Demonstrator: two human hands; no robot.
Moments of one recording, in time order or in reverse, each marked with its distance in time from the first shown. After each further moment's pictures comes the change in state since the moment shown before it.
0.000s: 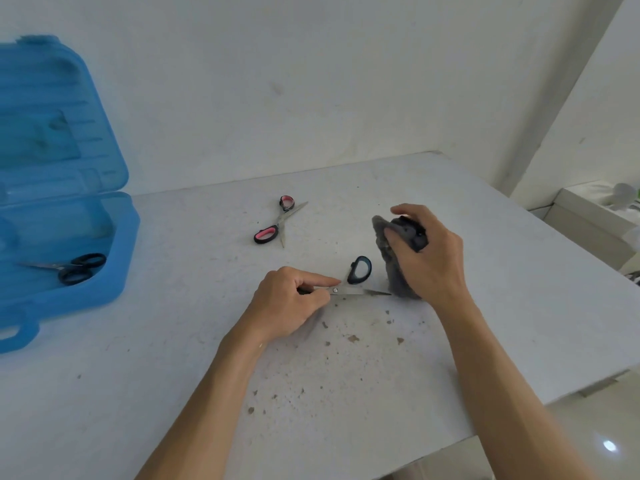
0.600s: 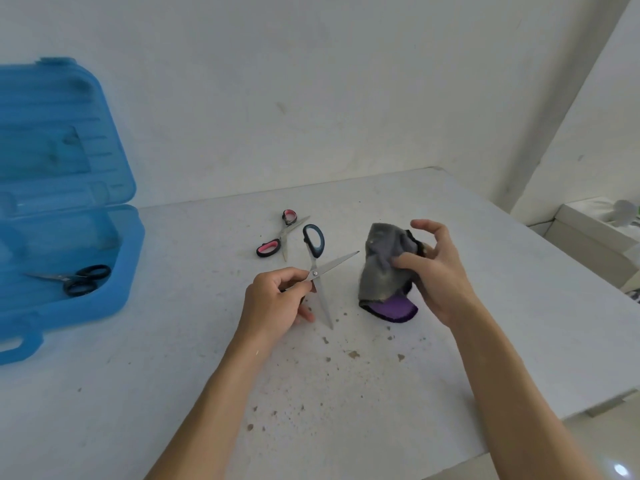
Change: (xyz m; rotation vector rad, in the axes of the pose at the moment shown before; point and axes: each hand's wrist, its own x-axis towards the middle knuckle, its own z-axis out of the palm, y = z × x) left_hand 0.004 0.006 -0.002 -0.295 0.291 -0.162; right_hand 0.010 0.004 -0.011 0.580 -0.207 0.412
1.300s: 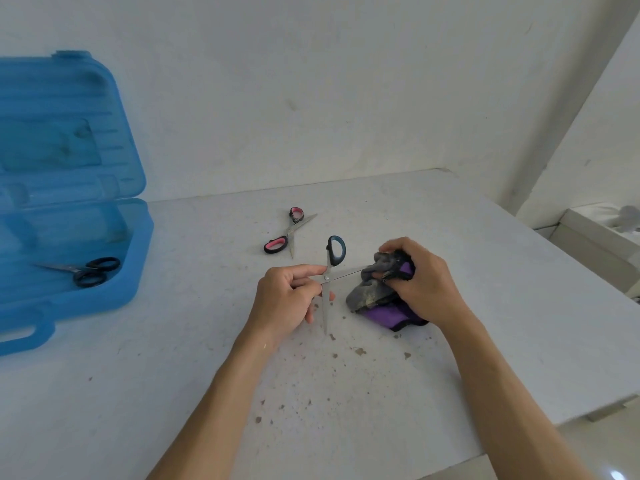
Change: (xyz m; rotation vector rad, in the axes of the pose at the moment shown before) left_hand 0.004 -0.004 -0.003 0.010 -0.097 0.055; right_hand 0.005 0.020 0.007 -0.805 -0.093 -0.387
